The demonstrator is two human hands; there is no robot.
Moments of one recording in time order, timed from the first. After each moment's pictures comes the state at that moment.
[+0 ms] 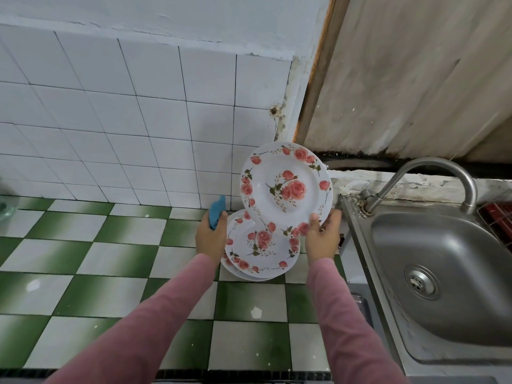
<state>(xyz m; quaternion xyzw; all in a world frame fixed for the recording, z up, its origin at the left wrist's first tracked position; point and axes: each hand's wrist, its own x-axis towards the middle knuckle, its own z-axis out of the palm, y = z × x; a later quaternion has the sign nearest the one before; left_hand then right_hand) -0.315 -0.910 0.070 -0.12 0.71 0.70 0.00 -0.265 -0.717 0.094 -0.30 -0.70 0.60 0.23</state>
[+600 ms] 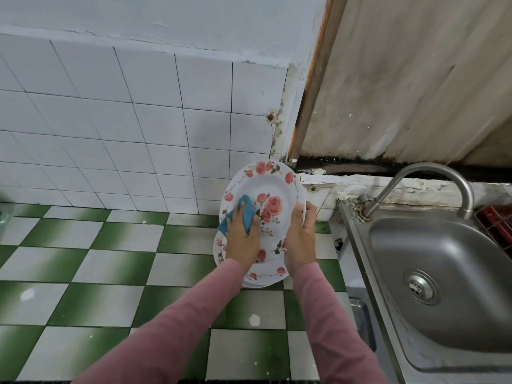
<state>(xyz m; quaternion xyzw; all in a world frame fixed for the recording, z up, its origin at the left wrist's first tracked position) -0.310 -0.857 0.082 -0.02 0.80 0.60 0.07 -0.276 -0.758 0.119 -0.21 -0.62 0.74 0.16</state>
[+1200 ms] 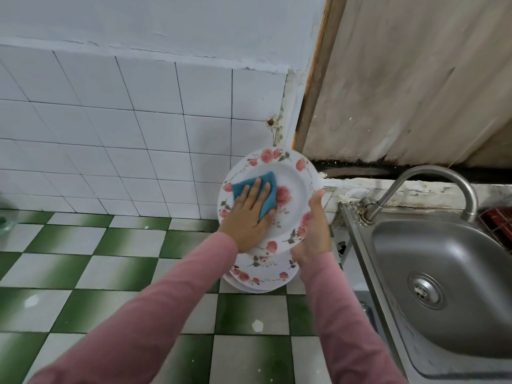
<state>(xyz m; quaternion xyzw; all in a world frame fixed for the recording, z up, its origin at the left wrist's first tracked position) -0.355 -0.872 0.120 0.28 0.92 0.26 0.08 -0.289 -0.739 0.146 -0.16 -0.41 0.89 0.06</state>
